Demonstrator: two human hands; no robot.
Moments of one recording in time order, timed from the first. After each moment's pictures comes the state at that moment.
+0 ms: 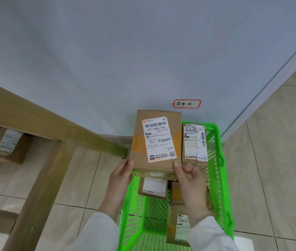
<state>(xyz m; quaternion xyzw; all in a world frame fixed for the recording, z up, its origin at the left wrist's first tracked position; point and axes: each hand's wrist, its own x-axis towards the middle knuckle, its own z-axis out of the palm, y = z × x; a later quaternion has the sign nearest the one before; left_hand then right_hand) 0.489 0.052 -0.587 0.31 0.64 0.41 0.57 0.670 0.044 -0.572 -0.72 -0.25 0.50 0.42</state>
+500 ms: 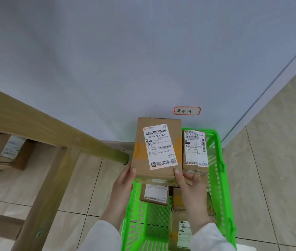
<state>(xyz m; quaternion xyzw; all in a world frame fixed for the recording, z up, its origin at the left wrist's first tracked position) 0.489 0.047 -0.585 0.34 0.66 0.38 0.56 0.669 0.042 -0.571 -0.71 -0.25 0.51 0.41</state>
